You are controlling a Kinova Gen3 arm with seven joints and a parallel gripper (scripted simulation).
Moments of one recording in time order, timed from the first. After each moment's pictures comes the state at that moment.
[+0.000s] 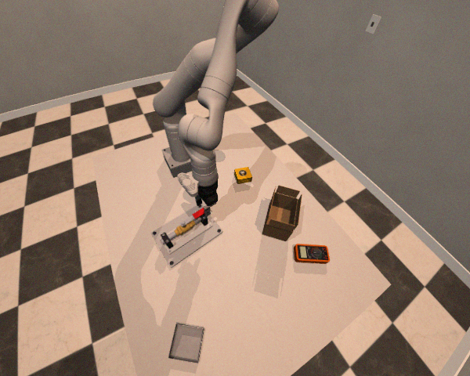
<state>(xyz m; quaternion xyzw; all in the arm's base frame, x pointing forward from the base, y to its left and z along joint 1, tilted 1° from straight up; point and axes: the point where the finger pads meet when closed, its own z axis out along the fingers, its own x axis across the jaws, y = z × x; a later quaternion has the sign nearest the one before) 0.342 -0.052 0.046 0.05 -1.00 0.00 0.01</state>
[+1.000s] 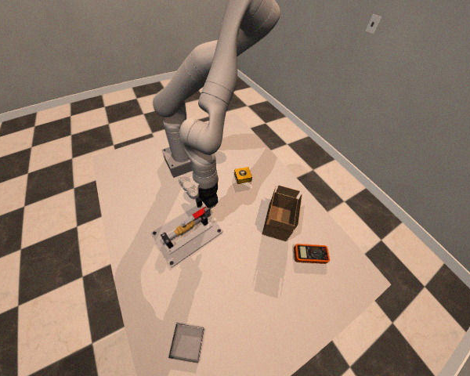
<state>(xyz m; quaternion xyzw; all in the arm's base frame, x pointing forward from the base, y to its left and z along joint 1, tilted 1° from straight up) 0.341 -0.052 0.033 0.05 -1.00 0.00 0.01</state>
